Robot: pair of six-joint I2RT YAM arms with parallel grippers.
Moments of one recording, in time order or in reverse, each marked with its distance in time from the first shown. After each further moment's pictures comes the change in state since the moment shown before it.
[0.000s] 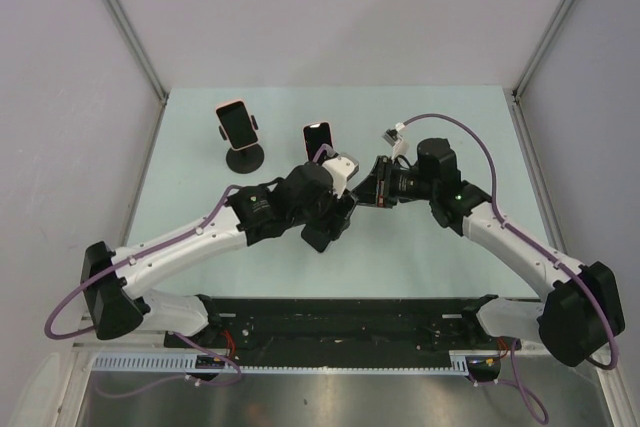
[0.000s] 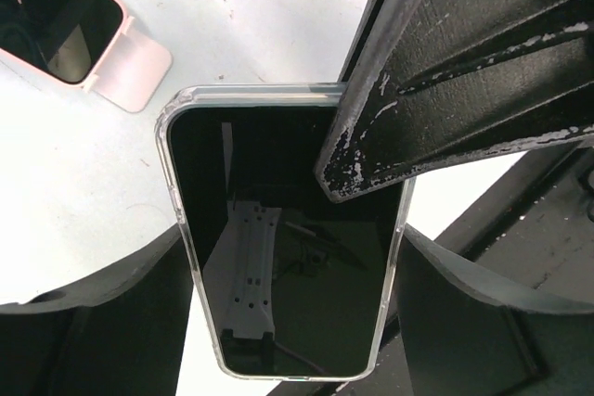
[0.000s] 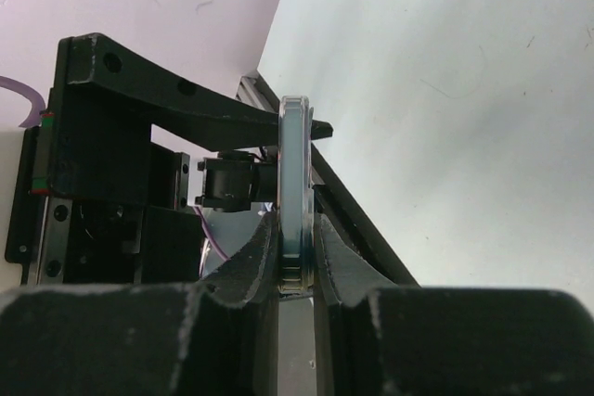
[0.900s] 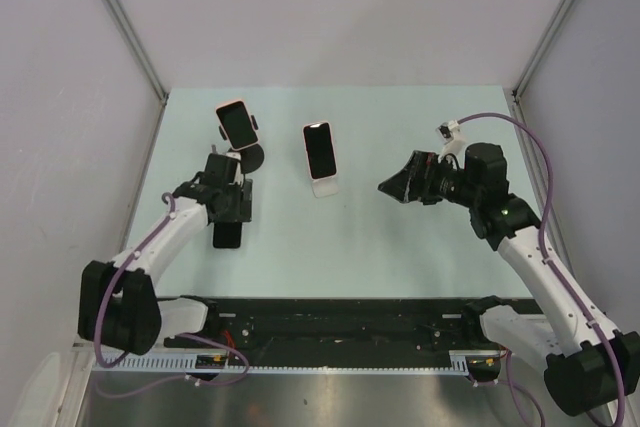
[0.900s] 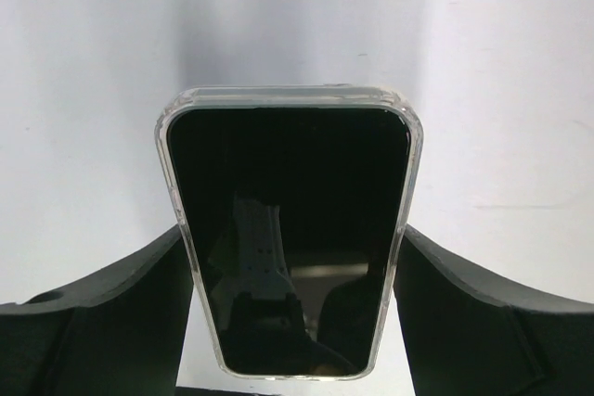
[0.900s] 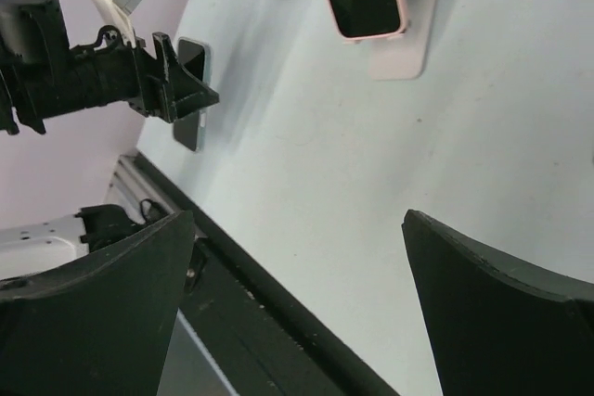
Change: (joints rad) left arm 0.720 -0.099 -0.363 -0.034 -0.056 0.025; right arm -0.200 -0.242 0.000 -0.264 0.179 -0.263
